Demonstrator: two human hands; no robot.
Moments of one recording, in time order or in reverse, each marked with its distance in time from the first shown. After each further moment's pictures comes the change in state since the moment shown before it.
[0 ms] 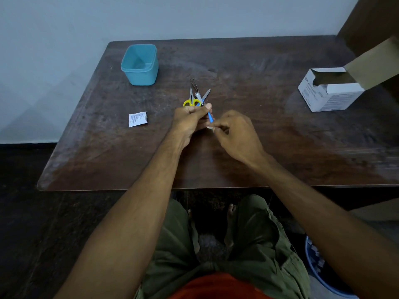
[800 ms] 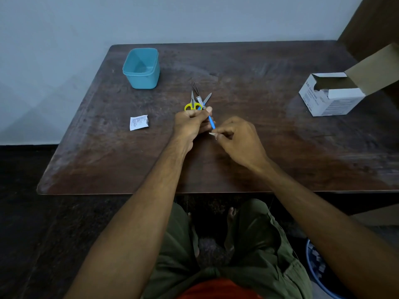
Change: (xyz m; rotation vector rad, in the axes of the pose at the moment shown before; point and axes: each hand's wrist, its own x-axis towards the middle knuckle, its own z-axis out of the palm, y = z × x) left_hand 0.004 -0.005 0.001 -0.013 0.088 0.026; right_hand -0.001 0.005 0.000 0.038 0.026 -0.004
